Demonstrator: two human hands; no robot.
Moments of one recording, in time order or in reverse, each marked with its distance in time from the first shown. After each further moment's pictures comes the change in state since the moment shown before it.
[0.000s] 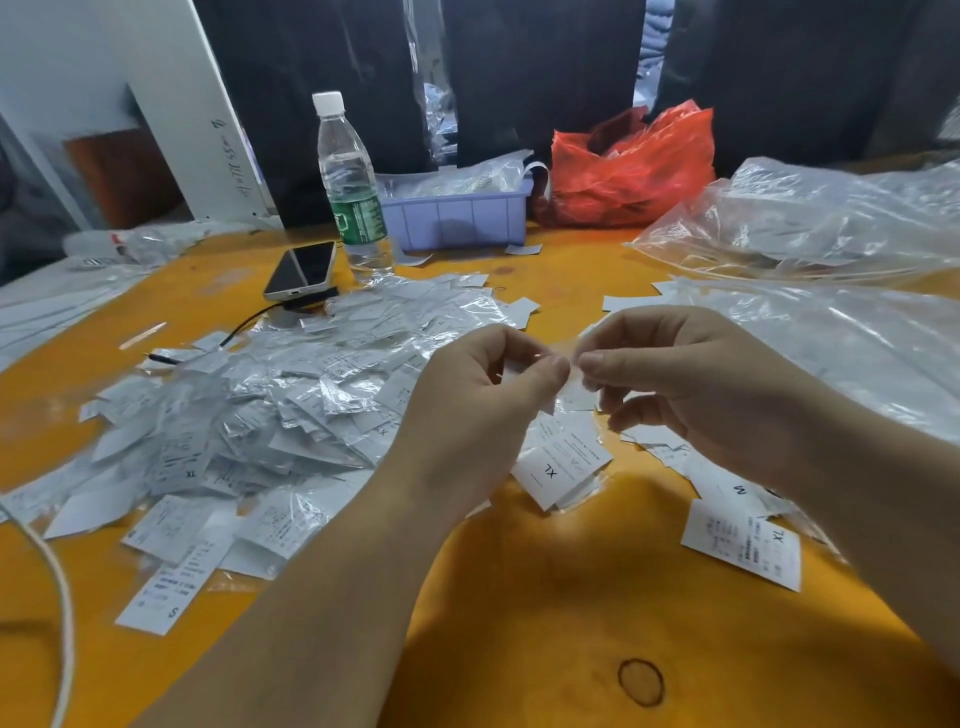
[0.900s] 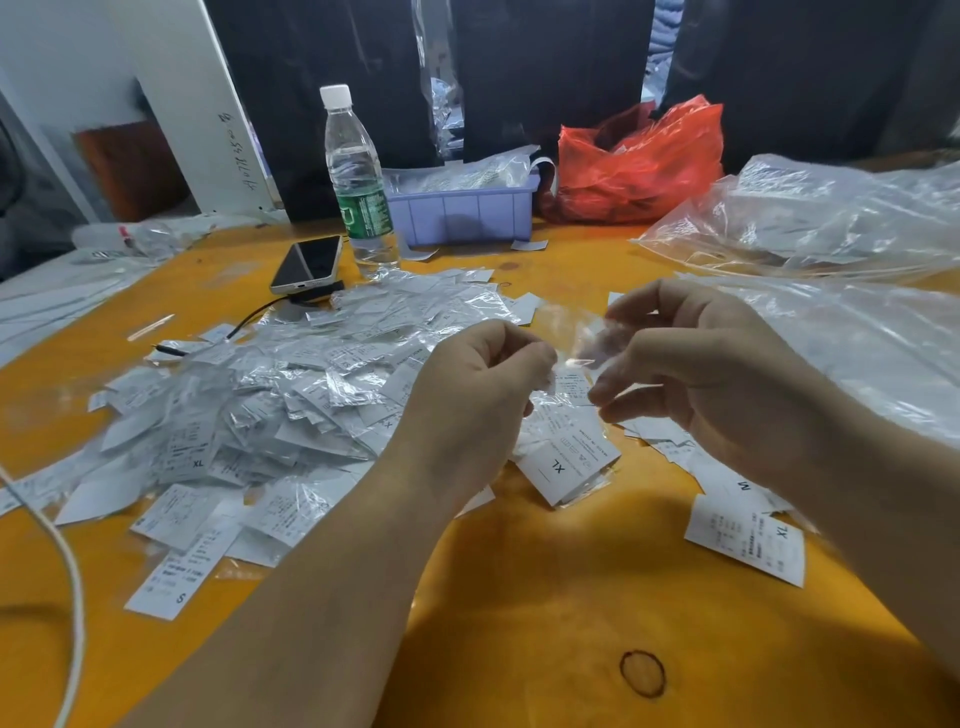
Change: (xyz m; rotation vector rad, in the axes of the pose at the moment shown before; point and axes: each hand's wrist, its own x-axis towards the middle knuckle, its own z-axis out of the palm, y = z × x) left_hand 0.002 0.002 -0.004 -0.019 0.024 -0.072; right_hand 0.000 -0.002 0.008 0.213 0.095 -0.047
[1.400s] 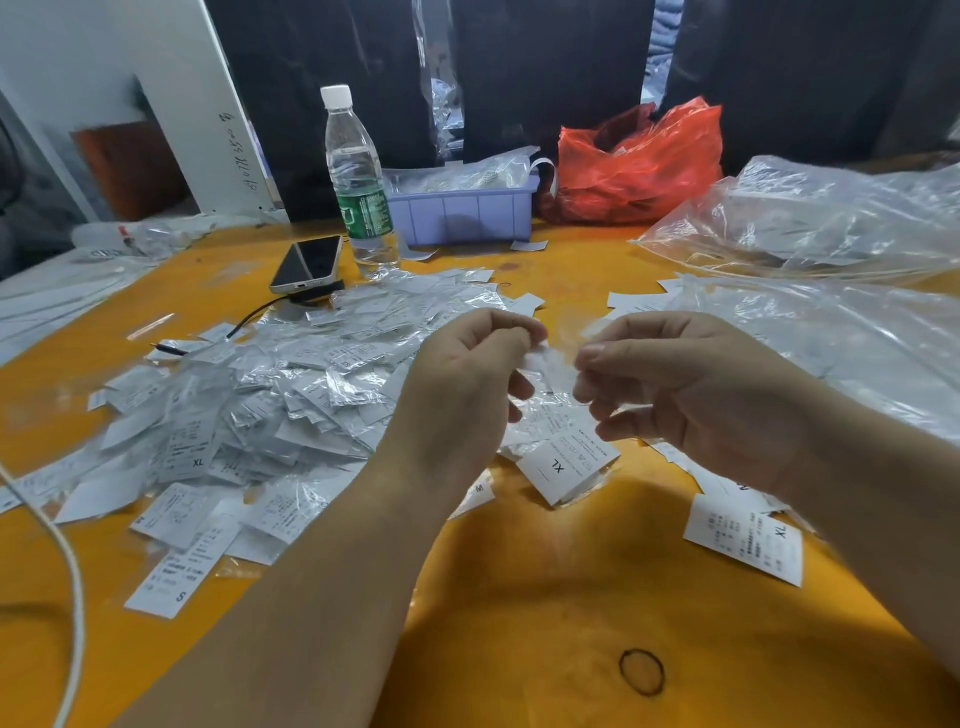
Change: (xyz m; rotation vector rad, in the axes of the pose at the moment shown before) left_hand -0.001 0.003 -0.003 -0.140 0.063 0.022; right_hand -0.001 0.001 0.000 -0.040 -0.134 0.130
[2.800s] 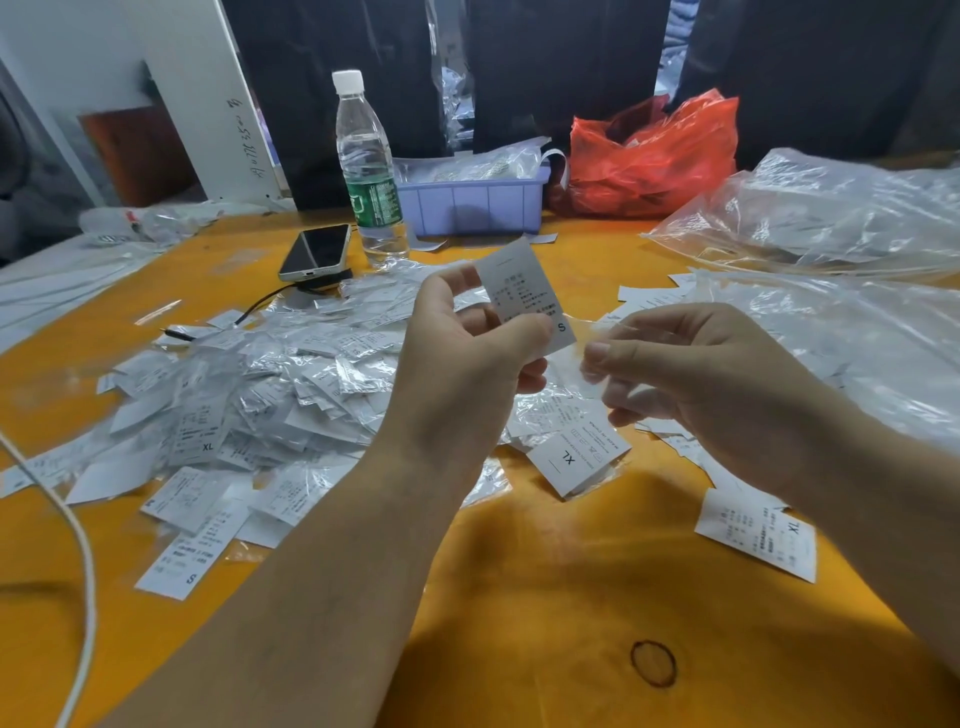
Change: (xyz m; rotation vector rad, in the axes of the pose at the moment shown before) left_hand 0.003 -0.003 -0.001 -0.214 0.035 0.057; right_hand -0.005 0.004 0.006 -0.194 0.107 -0.154
